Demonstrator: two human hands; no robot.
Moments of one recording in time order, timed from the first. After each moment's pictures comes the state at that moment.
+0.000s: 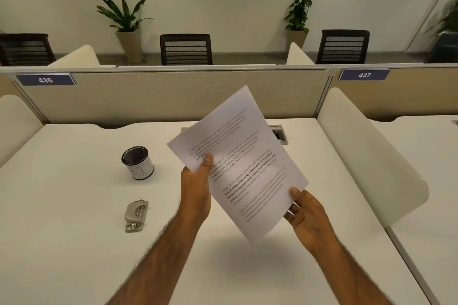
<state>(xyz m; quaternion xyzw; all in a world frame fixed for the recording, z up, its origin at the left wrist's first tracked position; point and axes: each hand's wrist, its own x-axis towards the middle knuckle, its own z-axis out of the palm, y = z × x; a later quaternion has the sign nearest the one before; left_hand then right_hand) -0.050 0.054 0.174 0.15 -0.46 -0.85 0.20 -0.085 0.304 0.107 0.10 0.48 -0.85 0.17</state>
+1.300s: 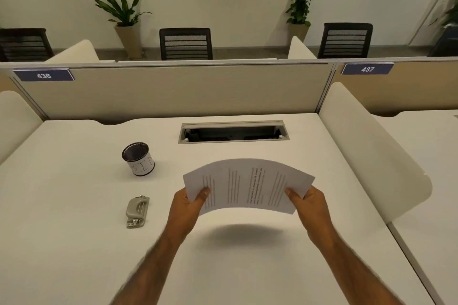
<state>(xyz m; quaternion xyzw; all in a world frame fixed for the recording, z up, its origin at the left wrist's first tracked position) -0.007 0.011 0.096 0.19 -0.73 -0.65 0.13 -0.090 0.305 0.106 0.00 0.76 -0.65 0.04</state>
